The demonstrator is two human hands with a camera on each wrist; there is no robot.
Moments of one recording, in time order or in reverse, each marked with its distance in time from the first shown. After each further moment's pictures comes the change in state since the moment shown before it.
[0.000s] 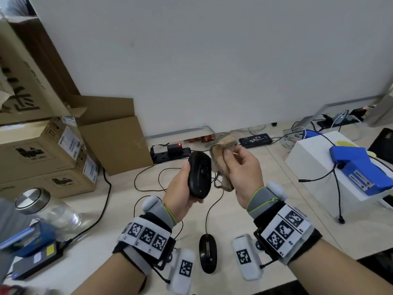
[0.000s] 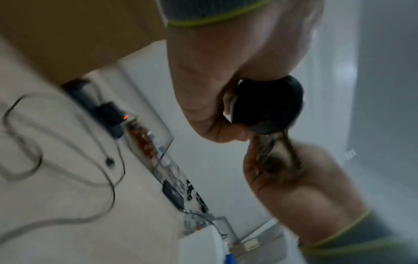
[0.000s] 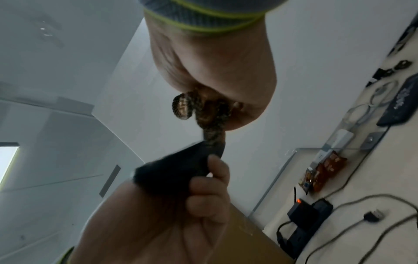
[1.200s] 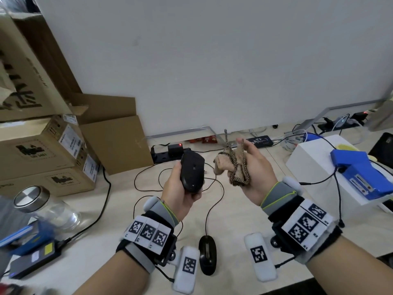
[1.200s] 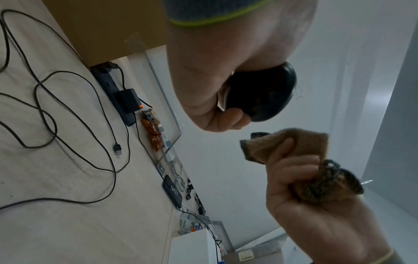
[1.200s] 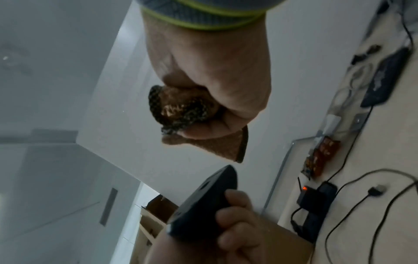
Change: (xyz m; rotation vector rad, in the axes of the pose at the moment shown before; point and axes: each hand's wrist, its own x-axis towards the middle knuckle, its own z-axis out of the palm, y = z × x) left_hand 0.010 0.000 -0.007 -0.261 0.046 -0.096; right_hand 0.005 -0.032 -0.012 0.227 -0.135 0.250
